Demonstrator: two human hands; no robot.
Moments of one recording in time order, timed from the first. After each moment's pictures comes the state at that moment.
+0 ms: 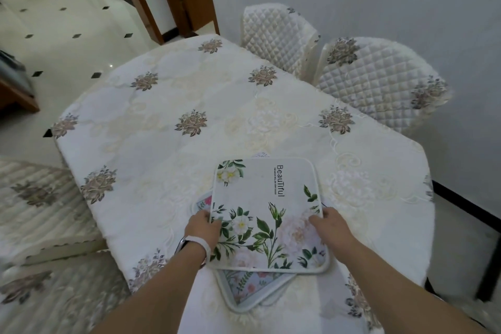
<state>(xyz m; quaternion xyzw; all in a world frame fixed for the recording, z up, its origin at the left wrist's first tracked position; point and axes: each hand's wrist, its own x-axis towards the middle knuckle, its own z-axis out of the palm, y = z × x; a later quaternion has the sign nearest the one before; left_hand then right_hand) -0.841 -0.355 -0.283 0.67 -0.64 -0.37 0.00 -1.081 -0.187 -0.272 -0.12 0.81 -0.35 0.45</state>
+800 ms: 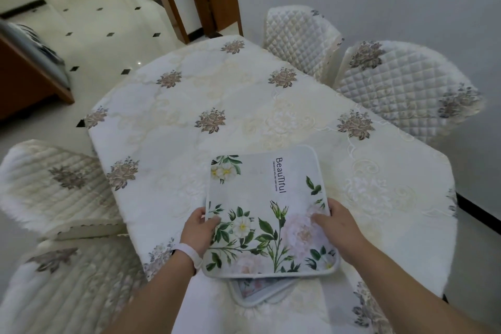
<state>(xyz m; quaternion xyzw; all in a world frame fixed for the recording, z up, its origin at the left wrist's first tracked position) -0.810 -0.337 -0.248 0.66 -0.47 -0.56 0.19 -1.078 -0.195 -0.243 -0.21 0.76 -0.41 0.46</state>
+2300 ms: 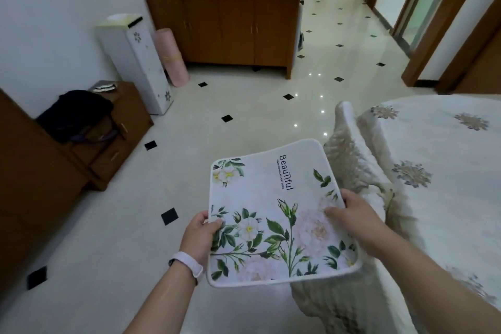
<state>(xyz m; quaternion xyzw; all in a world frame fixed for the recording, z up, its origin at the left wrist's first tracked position) -0.116 -0.201 -0.179 0.69 -0.12 -0.48 0.53 -0.399 -0.318 -0.129 -0.58 0.59 -0.20 0.52</state>
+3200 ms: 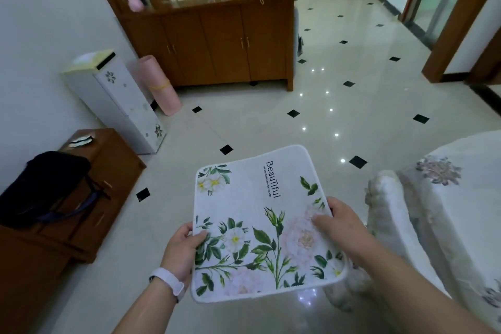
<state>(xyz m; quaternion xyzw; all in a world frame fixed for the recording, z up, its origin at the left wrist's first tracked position) 0.019 -0.582 -0.161 0.71 -0.13 -0.47 0.51 -0.270 -0.696 -0.148 -0.56 0.58 -0.20 0.55</state>
